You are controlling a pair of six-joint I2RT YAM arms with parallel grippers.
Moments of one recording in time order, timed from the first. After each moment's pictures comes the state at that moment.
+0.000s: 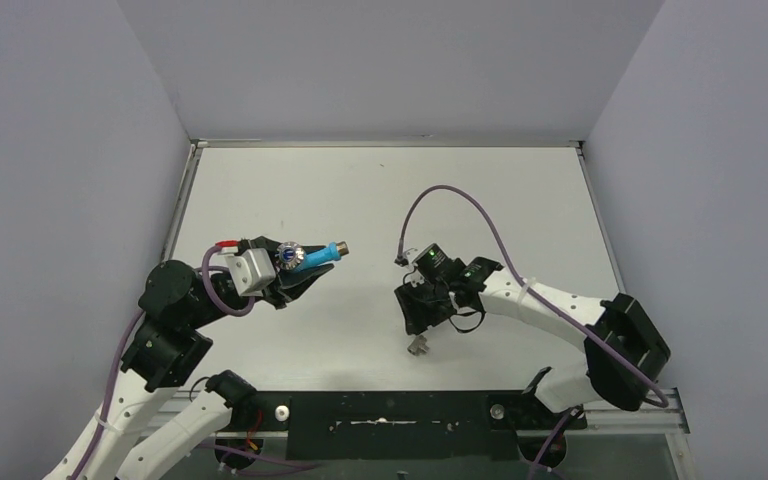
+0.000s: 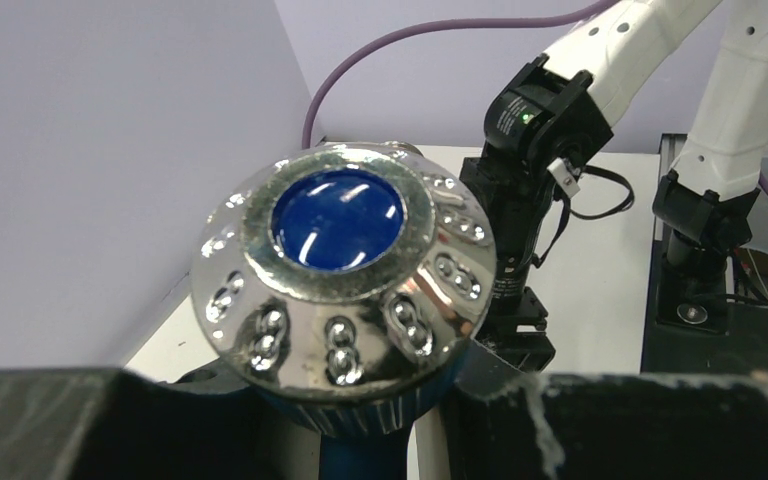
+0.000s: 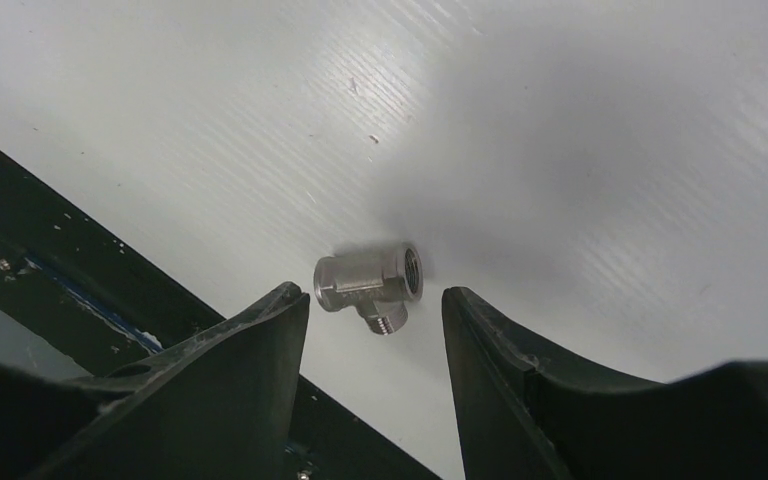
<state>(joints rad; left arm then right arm) -0.59 0.59 0.89 -0.15 0.55 0.12 0.82 1.39 0.88 -0.63 -0.17 0.31</state>
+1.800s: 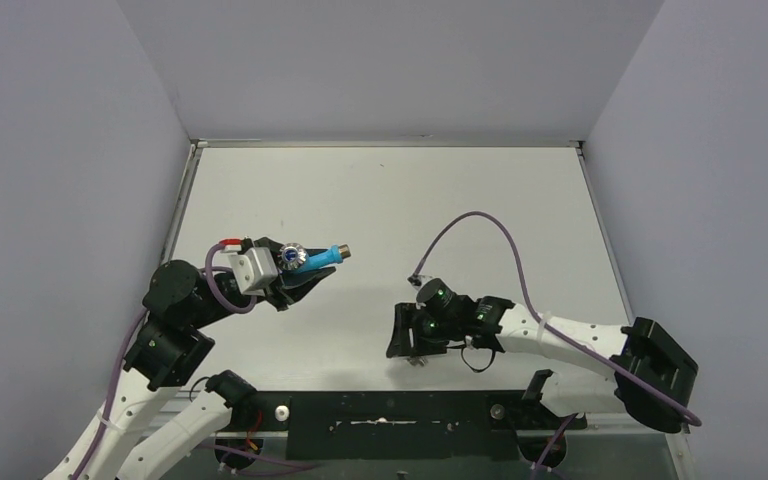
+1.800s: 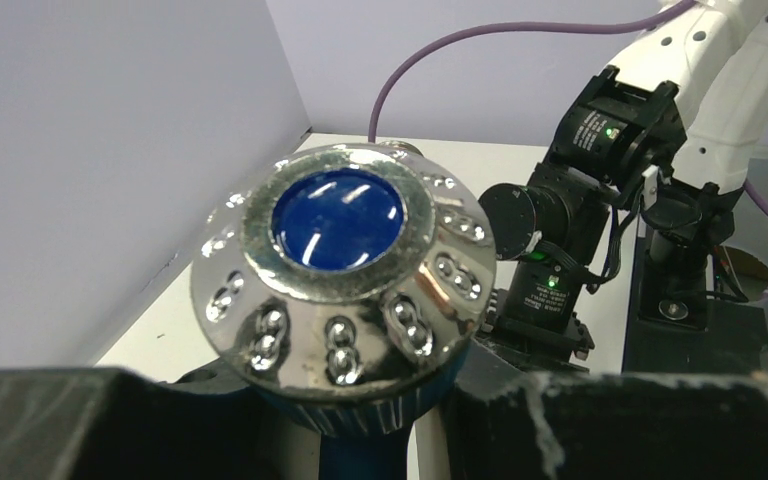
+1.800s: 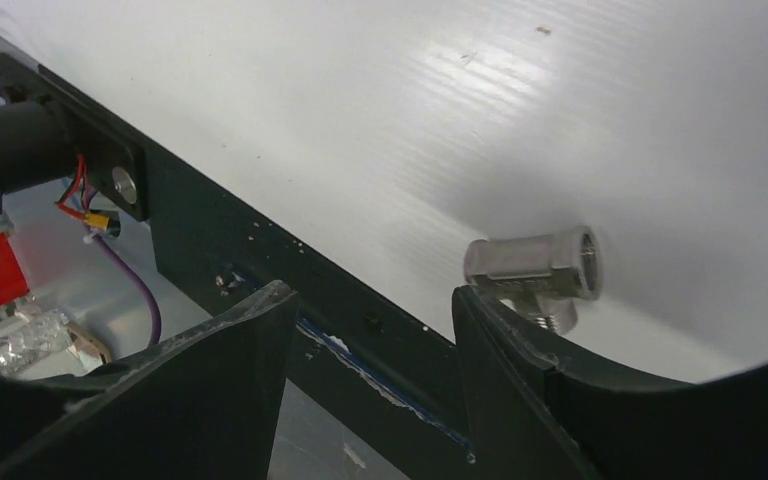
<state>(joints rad) -0.59 0.59 0.87 -0.15 0.56 0.10 0.97 1.21 0.63 -0.35 -0.19 0.88</state>
